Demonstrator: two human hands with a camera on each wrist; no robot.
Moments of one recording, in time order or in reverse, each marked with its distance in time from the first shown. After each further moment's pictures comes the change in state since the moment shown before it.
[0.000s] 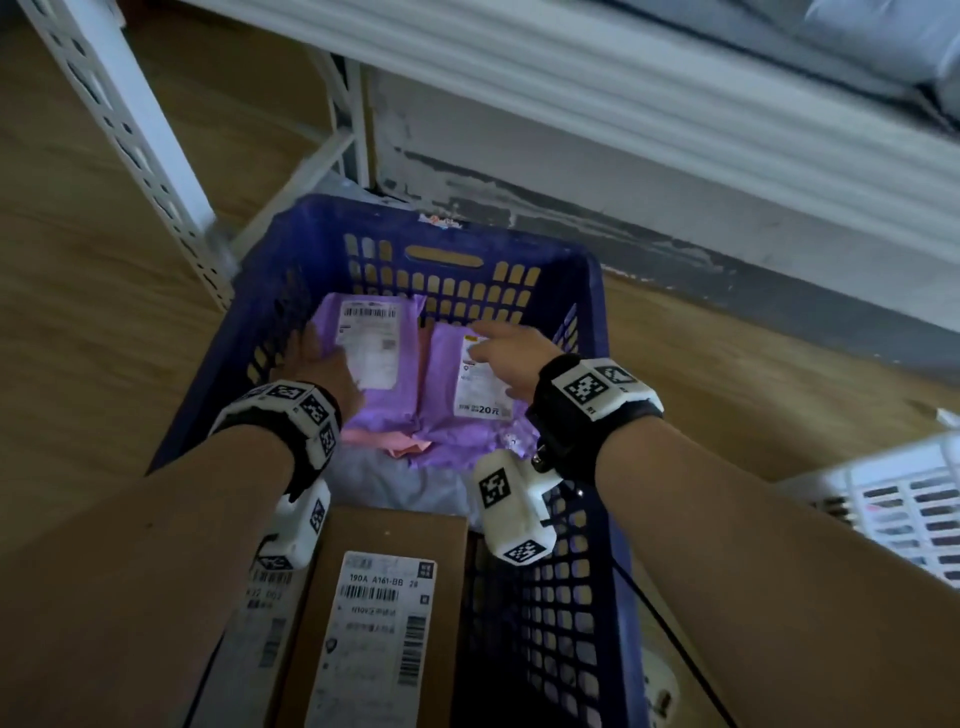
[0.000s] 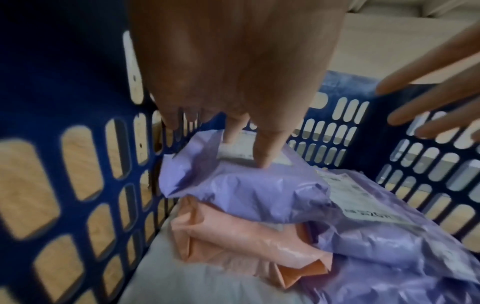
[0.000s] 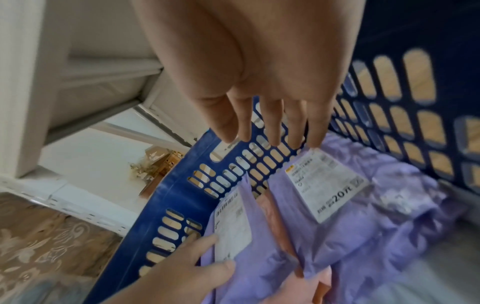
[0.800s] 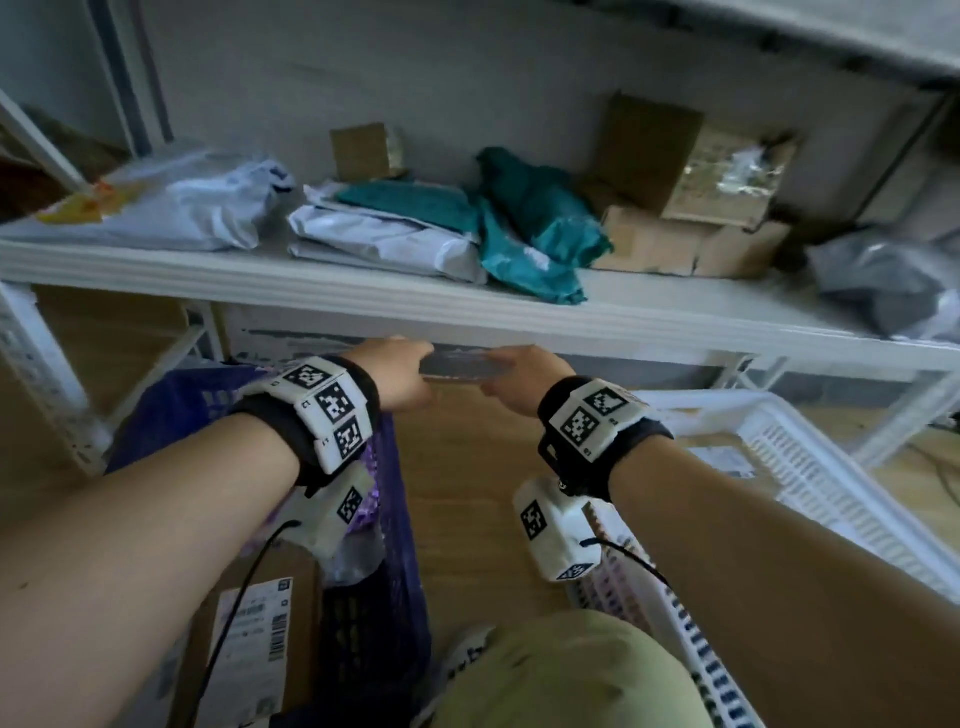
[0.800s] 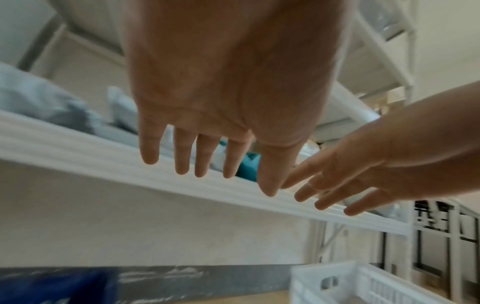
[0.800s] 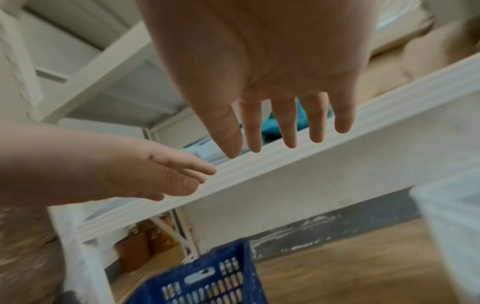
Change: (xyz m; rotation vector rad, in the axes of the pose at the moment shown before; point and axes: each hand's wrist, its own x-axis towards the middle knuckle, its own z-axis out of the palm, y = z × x) left_hand -0.278 0.169 -0.165 0.021 0.162 0.833; right_hand -0.302 0.033 -0.136 -0.378 0.509 0.006
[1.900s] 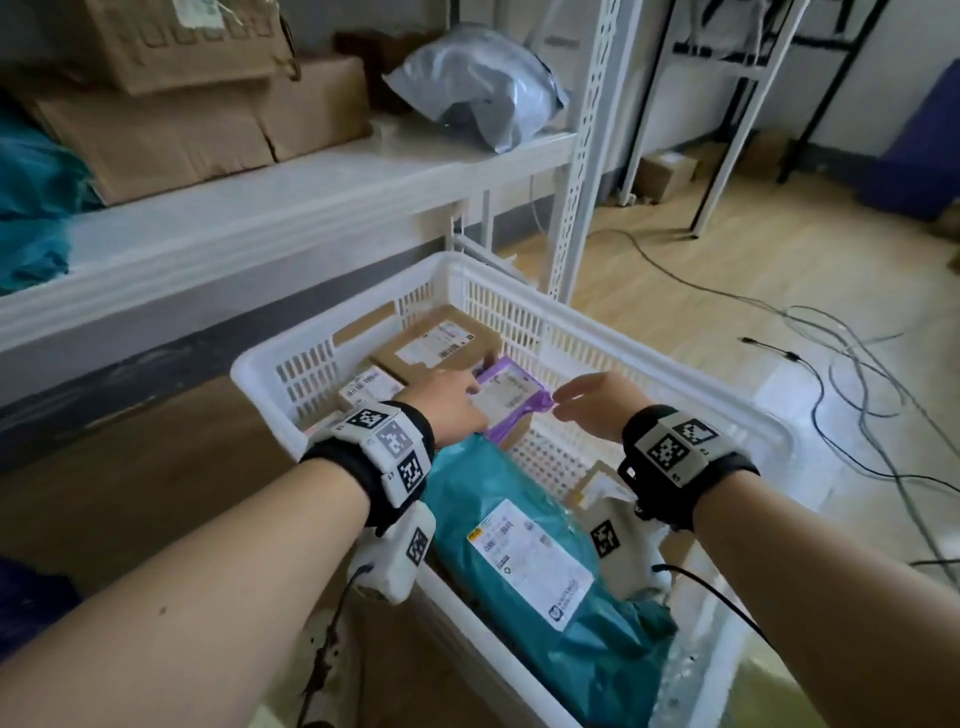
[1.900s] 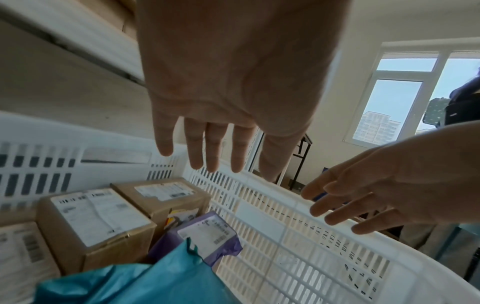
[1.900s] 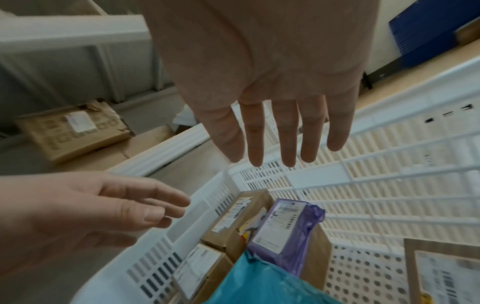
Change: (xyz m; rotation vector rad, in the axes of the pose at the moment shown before) left_hand 0.085 0.382 0.196 0.021 -0.362 0.442; right_hand -0.159 0.407 -0.023 0.495 0.237 0.769
